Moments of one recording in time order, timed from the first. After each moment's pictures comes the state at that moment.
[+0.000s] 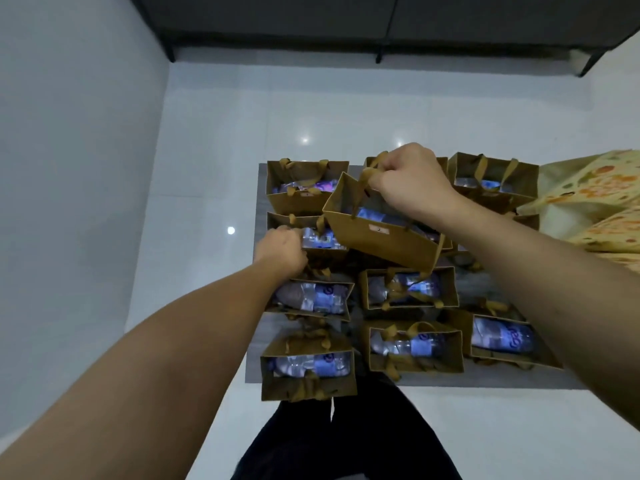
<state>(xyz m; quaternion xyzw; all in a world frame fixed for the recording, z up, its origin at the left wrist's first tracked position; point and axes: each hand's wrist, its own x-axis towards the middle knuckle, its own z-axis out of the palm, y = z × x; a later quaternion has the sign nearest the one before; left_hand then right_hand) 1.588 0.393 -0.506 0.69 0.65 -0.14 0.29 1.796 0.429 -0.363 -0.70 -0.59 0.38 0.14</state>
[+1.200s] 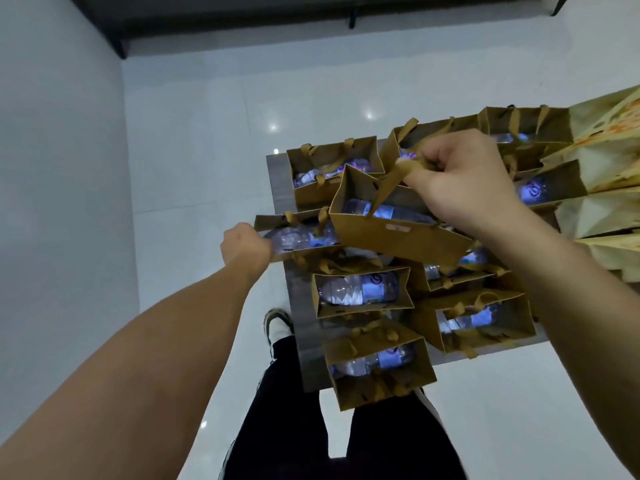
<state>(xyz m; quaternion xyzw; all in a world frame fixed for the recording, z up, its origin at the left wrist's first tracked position) 1.450 0.443 -0.562 0.51 0.79 -0.07 0.33 1.706 0.400 -0.369 -0.74 -0.56 0.29 0.23</state>
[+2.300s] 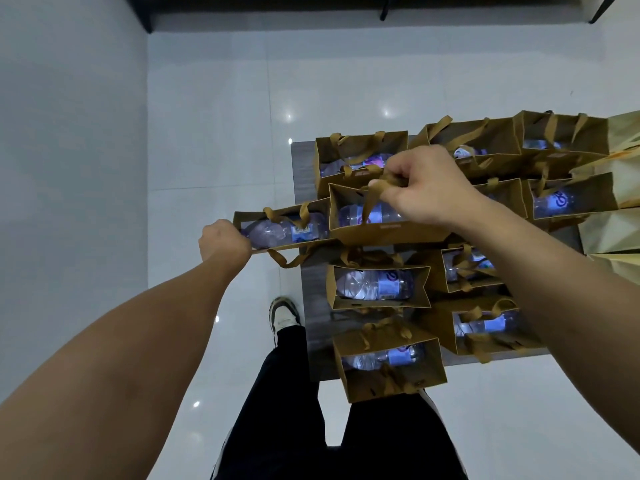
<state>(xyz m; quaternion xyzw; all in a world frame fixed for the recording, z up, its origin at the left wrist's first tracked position) 1.374 0.440 -0.571 0.50 0.81 -0.08 0.29 1.667 0.430 -0.416 -0.67 -0.66 0.32 0.08</state>
